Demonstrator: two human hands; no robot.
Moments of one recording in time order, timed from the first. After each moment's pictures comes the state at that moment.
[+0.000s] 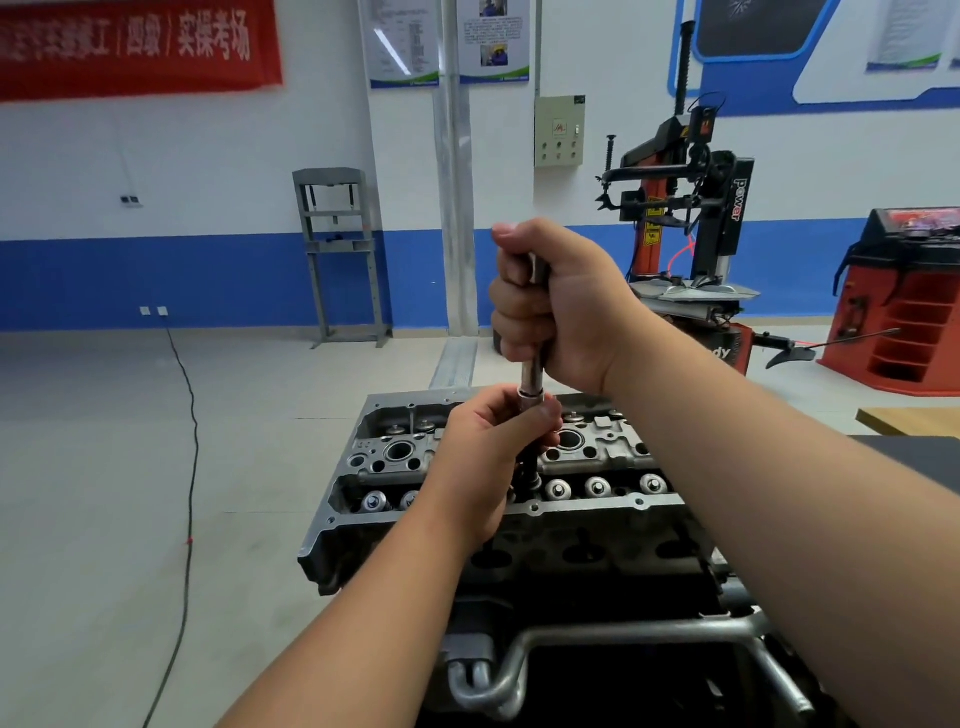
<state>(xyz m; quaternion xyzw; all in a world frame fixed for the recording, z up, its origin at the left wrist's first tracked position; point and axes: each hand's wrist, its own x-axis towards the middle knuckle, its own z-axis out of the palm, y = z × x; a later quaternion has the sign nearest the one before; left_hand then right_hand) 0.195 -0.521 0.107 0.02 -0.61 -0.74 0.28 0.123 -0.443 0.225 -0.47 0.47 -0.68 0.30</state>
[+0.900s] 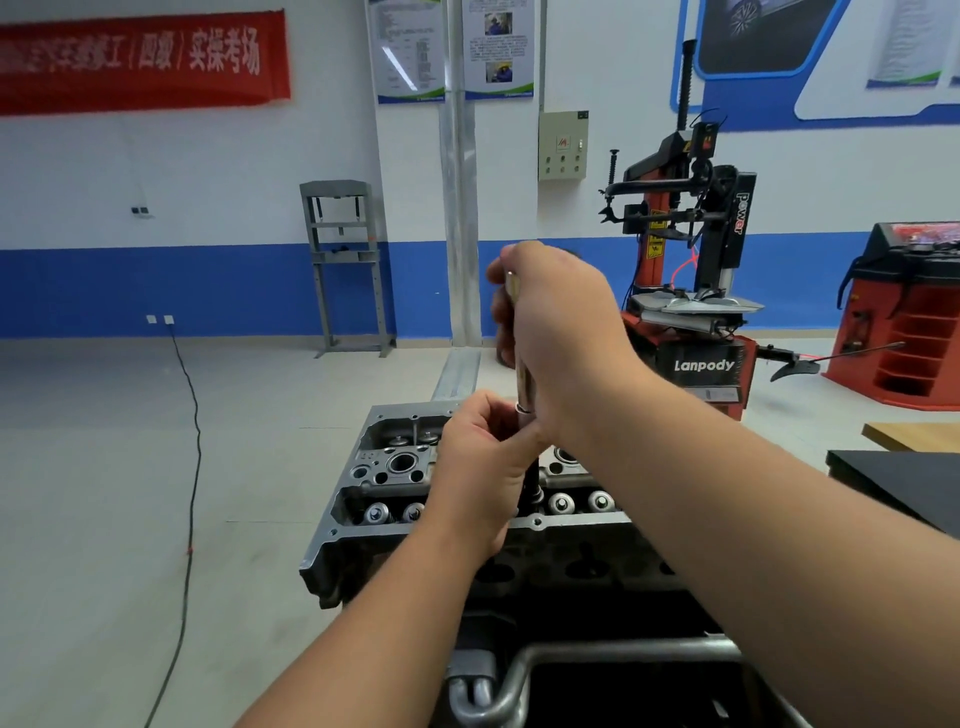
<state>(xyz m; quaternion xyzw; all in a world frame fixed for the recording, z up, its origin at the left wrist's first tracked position) 0.188 -0.520 0.103 0.06 -0.61 -0.71 0.35 0.153 -0.456 0.216 -0.36 0.57 -0.74 0.06</state>
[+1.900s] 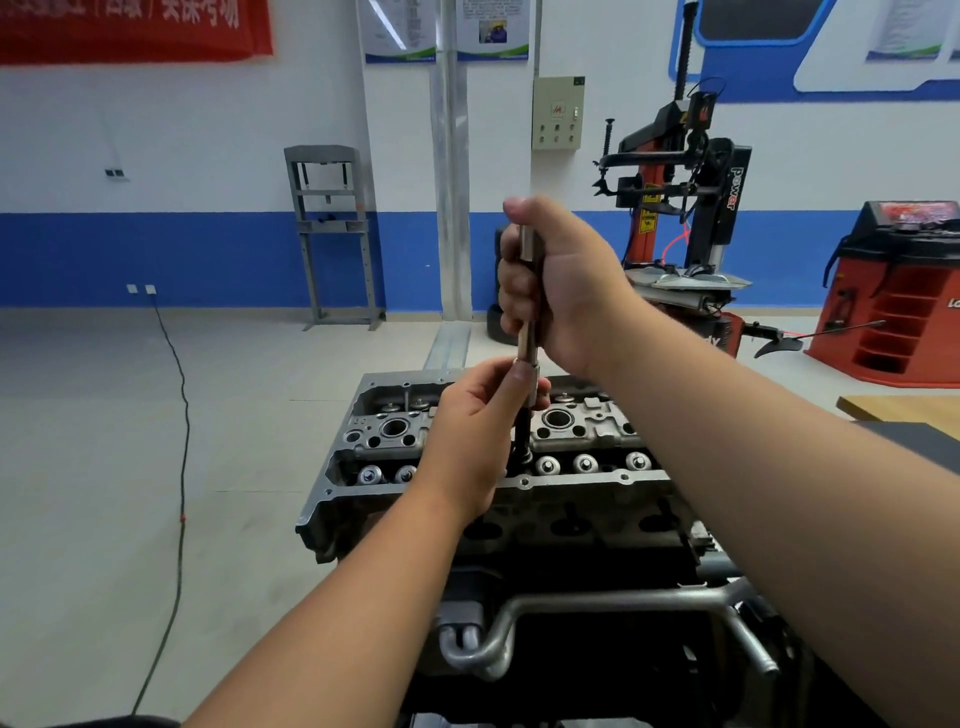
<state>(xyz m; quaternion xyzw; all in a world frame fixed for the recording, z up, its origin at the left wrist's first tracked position) 0.191 -0.519 0.101 0.03 -0.65 -0.67 0.36 0.137 -0.440 0.228 -0.36 0.54 -0.73 0.21</state>
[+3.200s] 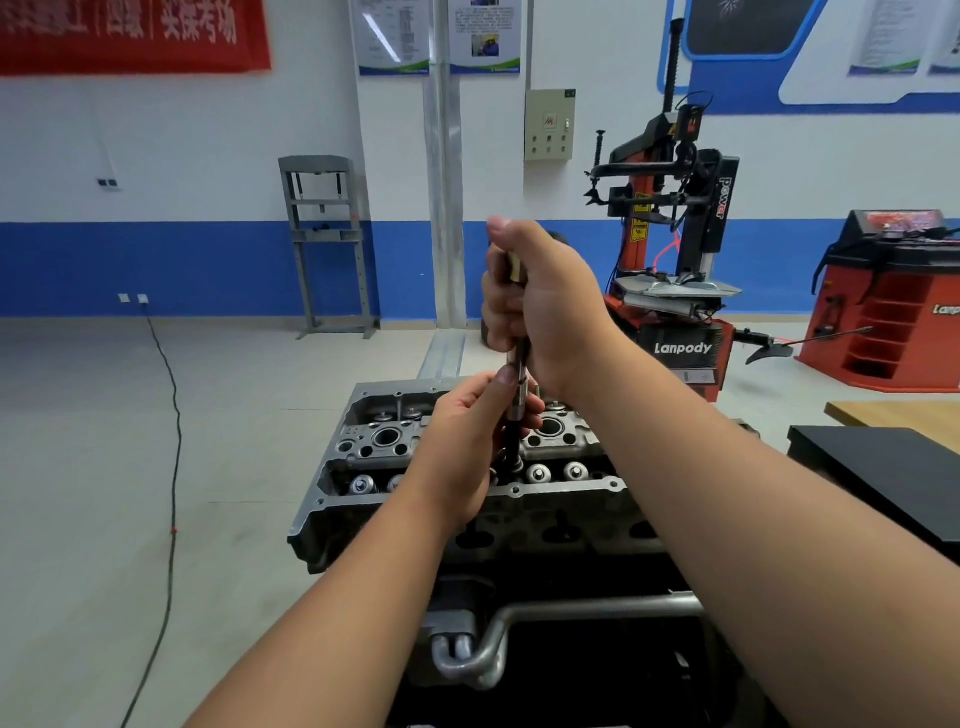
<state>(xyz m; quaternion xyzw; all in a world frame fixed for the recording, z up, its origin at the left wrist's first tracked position) 0.193 -0.521 0.105 0.03 -0.62 -0.73 0.29 0.137 -0.444 0.216 -0.45 0.47 -0.74 0.19</state>
